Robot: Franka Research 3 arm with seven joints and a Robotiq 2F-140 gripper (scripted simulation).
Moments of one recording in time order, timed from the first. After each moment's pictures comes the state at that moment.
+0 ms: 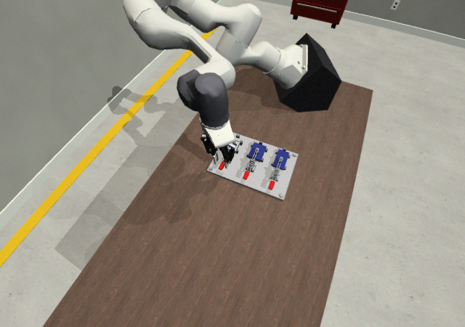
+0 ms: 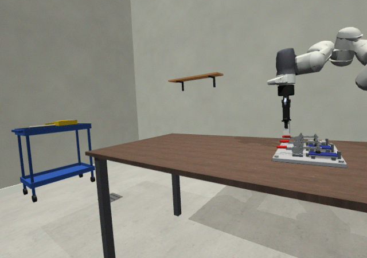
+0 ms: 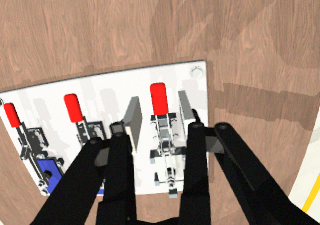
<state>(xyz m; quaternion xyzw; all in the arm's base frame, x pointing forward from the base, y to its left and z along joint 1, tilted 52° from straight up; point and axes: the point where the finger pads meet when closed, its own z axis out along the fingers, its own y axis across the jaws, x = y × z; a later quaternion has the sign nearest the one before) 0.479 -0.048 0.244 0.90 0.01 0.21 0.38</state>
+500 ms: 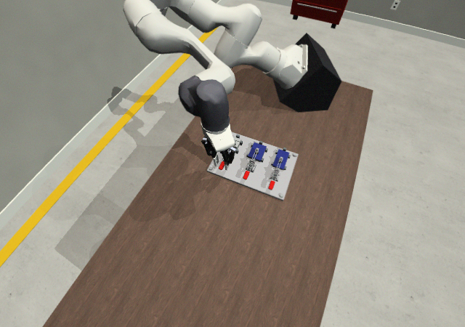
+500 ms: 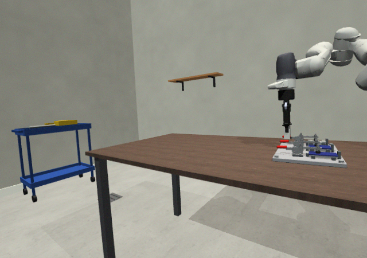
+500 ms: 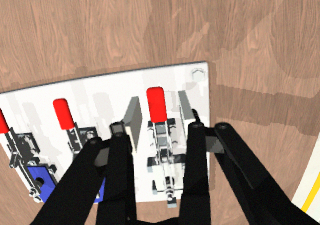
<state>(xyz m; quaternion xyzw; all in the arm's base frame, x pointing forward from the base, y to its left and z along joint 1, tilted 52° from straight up) 0.485 -0.065 0.231 0.90 0.01 0.21 0.38</state>
